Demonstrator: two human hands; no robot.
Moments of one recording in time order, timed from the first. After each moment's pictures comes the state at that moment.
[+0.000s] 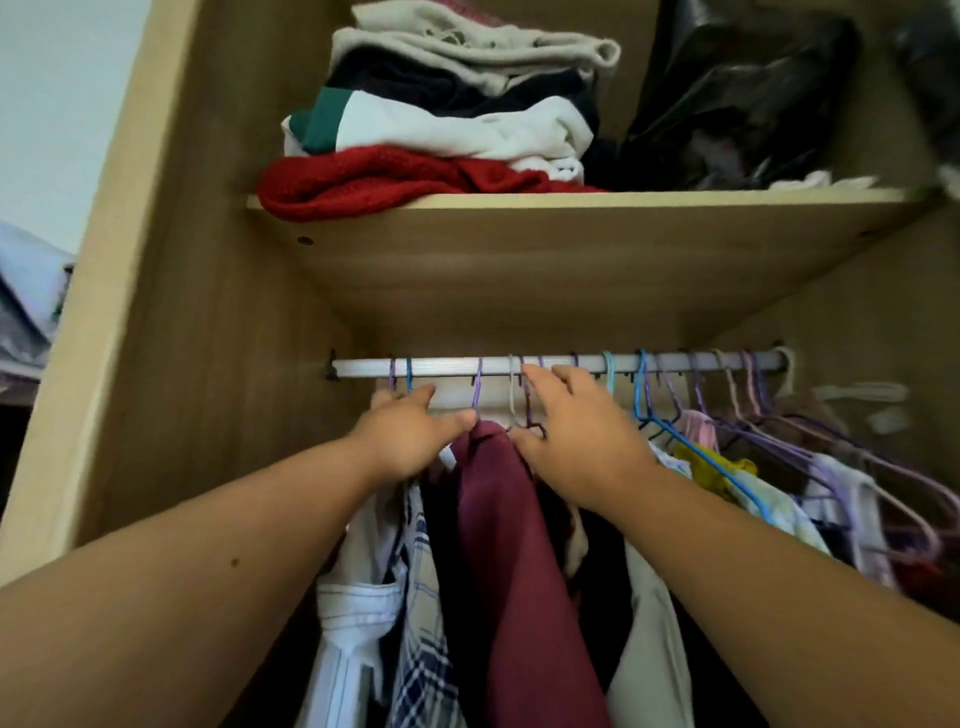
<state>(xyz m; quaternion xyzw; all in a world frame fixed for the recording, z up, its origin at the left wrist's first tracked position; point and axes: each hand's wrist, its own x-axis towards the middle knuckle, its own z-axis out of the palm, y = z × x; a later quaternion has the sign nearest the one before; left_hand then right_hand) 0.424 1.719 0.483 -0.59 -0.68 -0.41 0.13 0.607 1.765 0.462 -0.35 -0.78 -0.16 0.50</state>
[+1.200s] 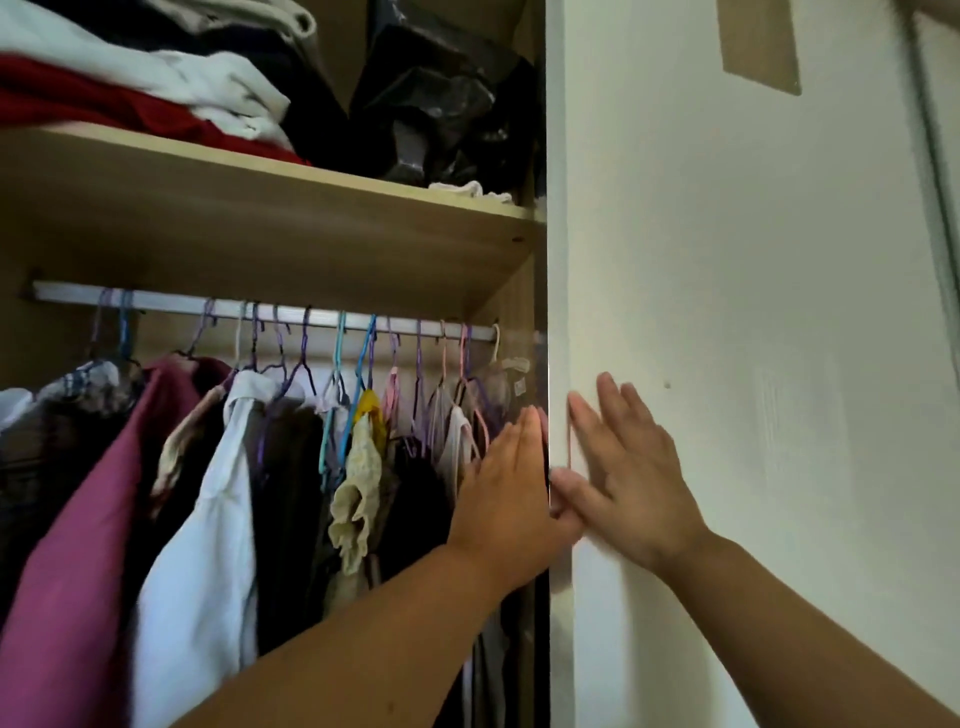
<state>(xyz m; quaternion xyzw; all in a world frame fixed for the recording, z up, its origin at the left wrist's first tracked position) 0.830 1.768 0.355 -0.74 -0.44 -0.46 0.19 0.979 1.762 0.371 -0.47 -0.73 -0.27 0.42</state>
